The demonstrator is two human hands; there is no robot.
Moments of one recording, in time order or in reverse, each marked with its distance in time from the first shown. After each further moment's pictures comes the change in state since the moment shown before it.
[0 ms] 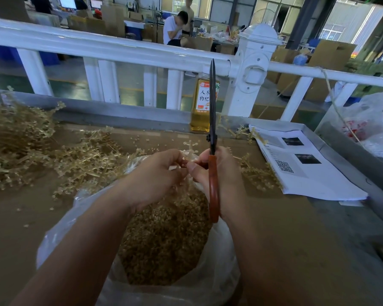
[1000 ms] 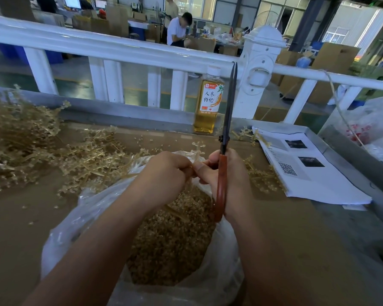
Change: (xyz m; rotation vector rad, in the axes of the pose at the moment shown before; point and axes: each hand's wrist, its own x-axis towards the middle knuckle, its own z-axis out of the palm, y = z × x) left_hand 0.000 0.003 0.007 0.231 0.142 0.060; right_hand 0.001 -0.002 0.002 0.009 0.075 0.071
